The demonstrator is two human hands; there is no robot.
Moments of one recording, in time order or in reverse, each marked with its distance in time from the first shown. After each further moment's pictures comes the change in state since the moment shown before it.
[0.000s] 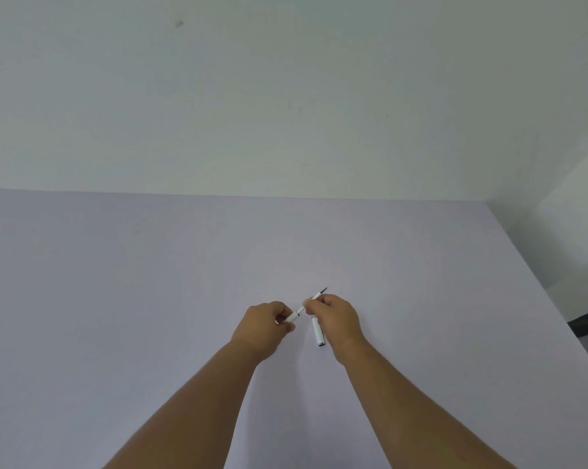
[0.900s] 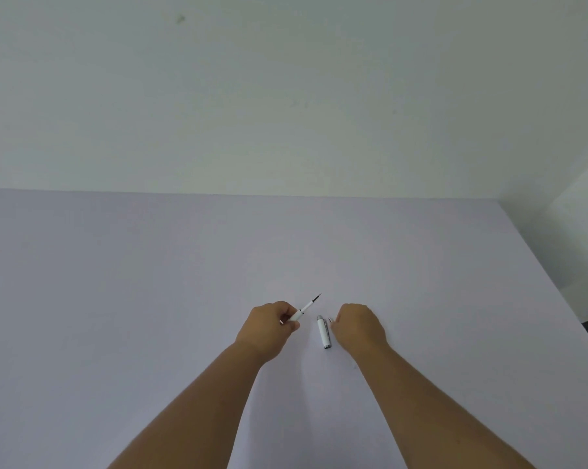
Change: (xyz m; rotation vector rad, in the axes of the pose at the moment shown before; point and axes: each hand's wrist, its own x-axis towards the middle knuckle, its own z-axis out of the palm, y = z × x) left_hand 0.006 -0.002 0.001 -0.026 -0.002 -0.015; right_hand 0.032 0.023 -0.021 -1.085 0.048 -0.042
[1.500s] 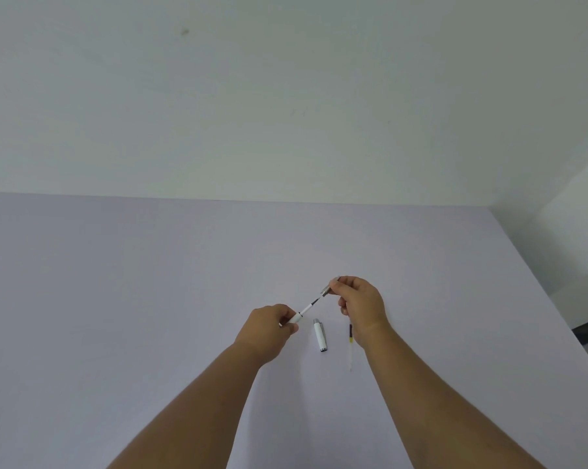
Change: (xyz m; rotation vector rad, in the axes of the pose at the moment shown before) left_hand -0.003 0.005 -0.002 0.003 -0.005 0.017; right_hand -0.008 -0.012 -0.045 1.306 0.049 0.064
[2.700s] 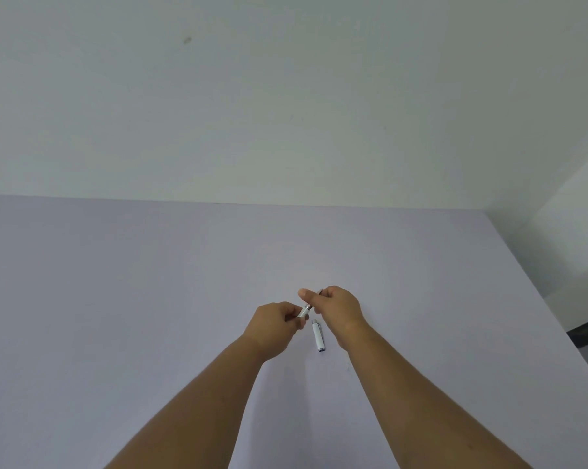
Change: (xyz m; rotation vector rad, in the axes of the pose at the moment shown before) left_hand -0.009 0.019 -0.003 -0.199 -0.060 -0.005; right_hand -0.017 -0.003 0.020 -0.354 -0.120 0.019
